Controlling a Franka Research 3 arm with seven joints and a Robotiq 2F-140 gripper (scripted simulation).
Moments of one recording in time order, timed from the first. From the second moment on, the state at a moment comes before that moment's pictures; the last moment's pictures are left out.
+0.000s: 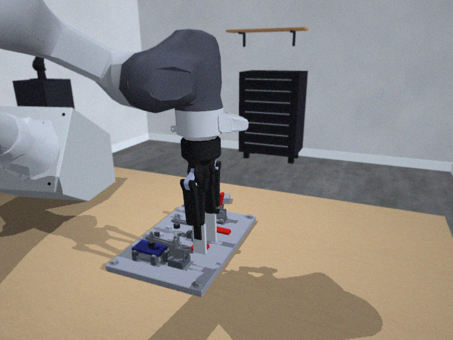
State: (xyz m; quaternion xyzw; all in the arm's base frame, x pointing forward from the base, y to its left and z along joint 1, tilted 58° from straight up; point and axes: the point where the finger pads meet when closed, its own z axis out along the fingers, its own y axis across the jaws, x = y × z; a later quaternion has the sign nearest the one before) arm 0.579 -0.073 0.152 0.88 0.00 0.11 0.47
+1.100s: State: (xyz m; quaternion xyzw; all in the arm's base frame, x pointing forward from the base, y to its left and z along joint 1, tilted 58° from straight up) arm 0.573 -0.066 0.160 0.87 0.00 0.11 0.47
